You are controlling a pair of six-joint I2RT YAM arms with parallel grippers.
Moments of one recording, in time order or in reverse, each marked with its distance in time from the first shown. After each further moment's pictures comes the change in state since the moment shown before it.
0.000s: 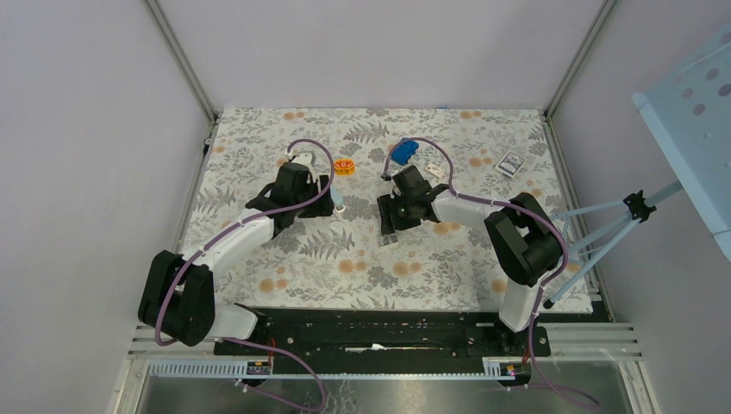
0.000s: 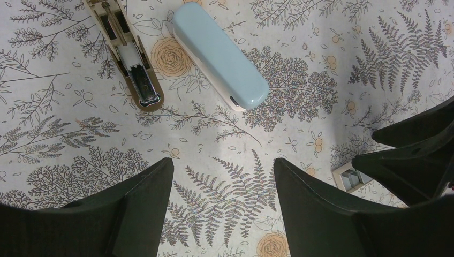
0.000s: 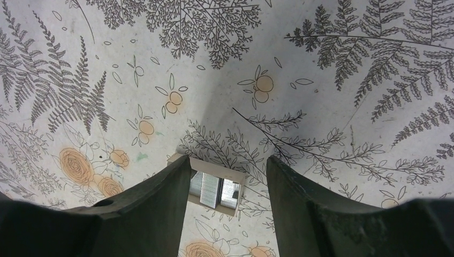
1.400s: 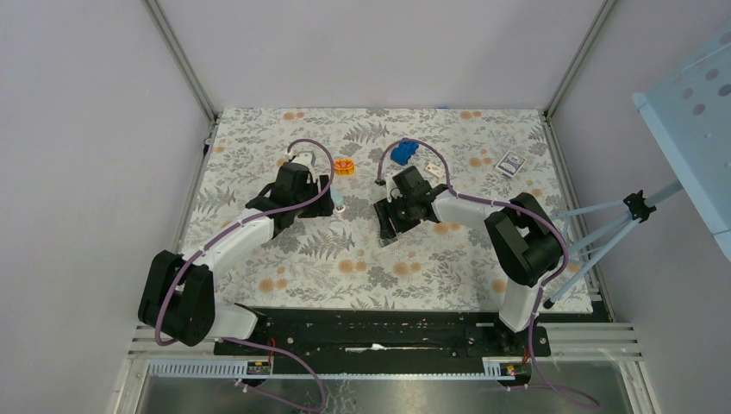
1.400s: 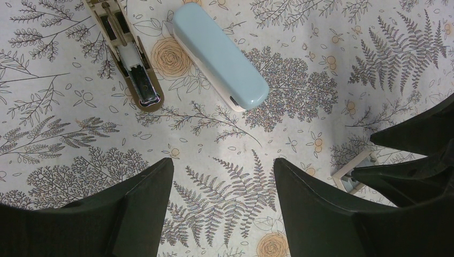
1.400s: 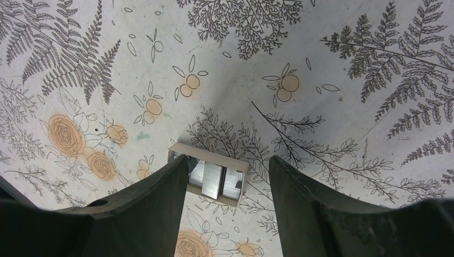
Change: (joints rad) left arm 0.000 0.000 0.000 0.001 0.000 0.000; right arm 0.000 0.000 -0.004 -0.010 -0.074 -0.163
